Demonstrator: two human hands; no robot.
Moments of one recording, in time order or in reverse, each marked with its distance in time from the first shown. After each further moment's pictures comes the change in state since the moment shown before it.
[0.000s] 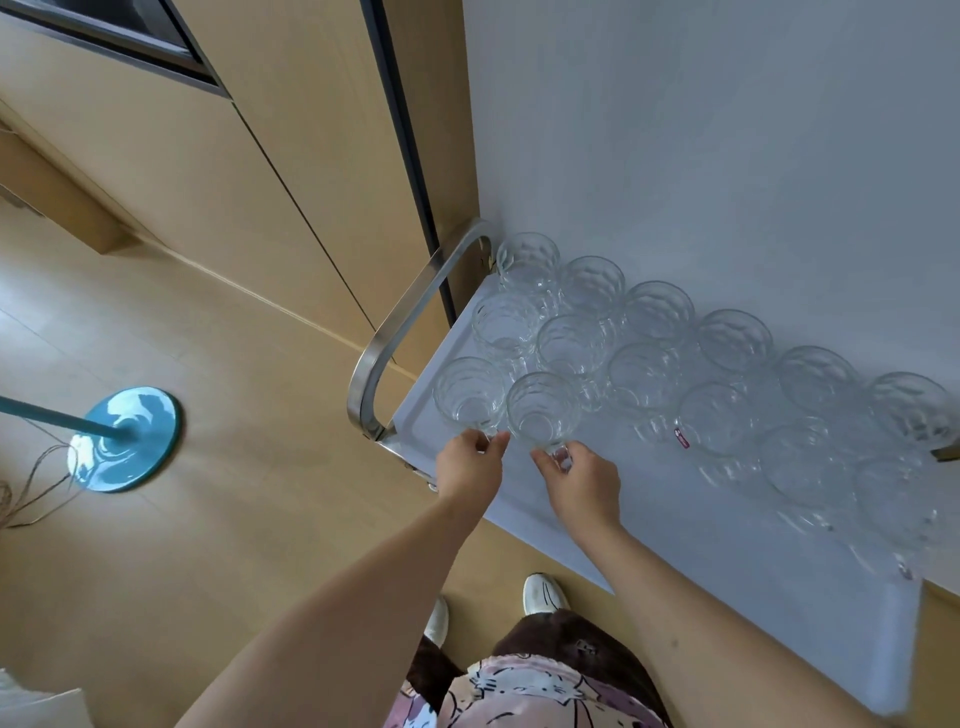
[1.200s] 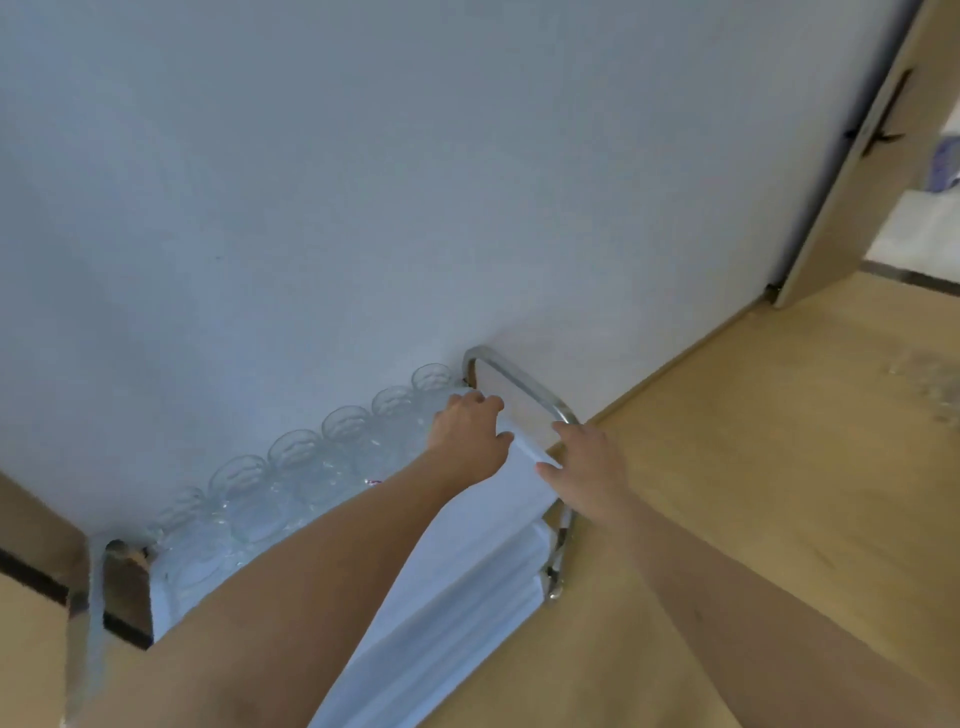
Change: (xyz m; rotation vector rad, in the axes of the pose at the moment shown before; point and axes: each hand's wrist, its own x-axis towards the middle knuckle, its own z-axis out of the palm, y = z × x) left_hand -0.251 0.144 0.051 0.868 -0.535 1.724; right_hand -0.275 0.060 -0.164 -0.159 0.788 0.499
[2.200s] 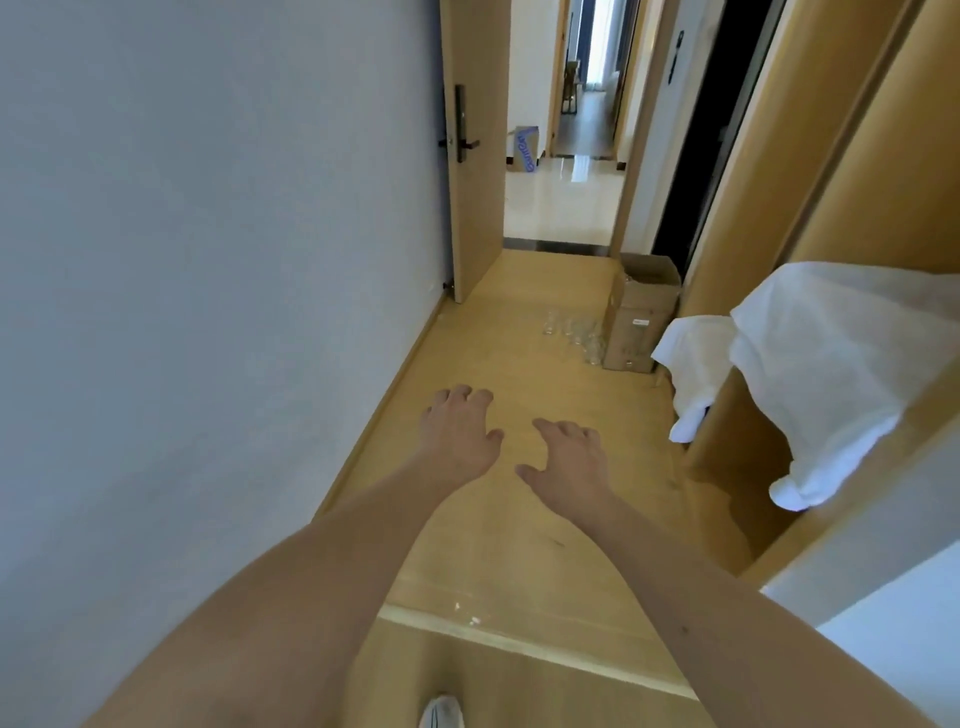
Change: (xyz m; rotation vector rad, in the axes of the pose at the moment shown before) left_hand 0.350 0.530 0.156 -0.032 -0.181 0.612; right_hand 0.122 0.483 -0.263 -0.072 0.258 0.638
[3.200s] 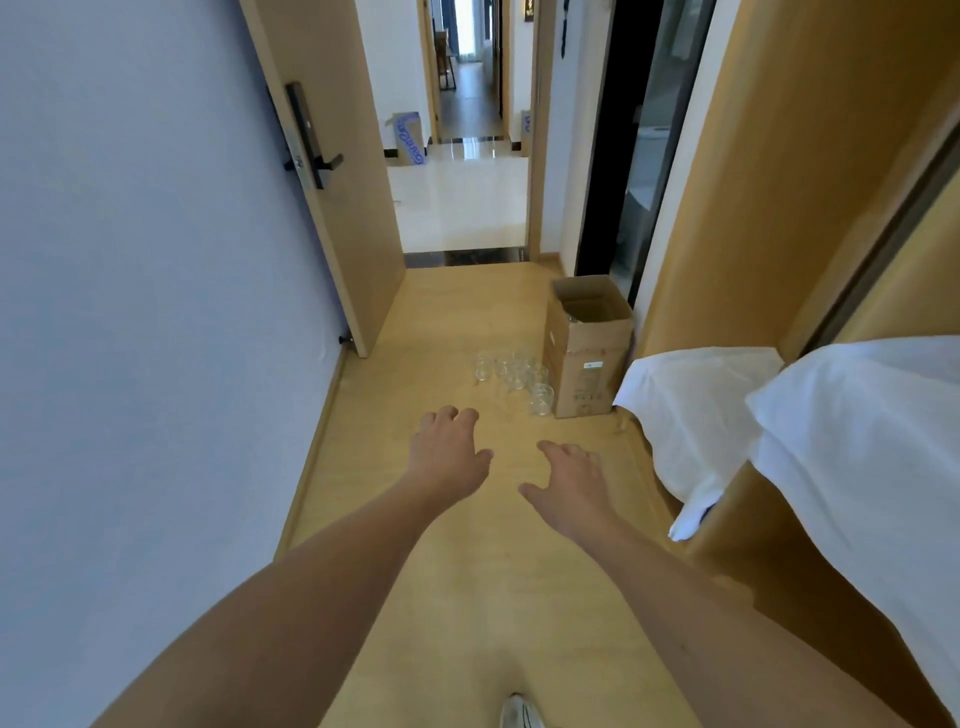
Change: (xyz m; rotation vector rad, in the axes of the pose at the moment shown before) left_hand 0.592 0.014 0.083 -0.005 -0.164 0.144; right_hand 0.524 0.131 -0.027 0.107 -0.017 0.340
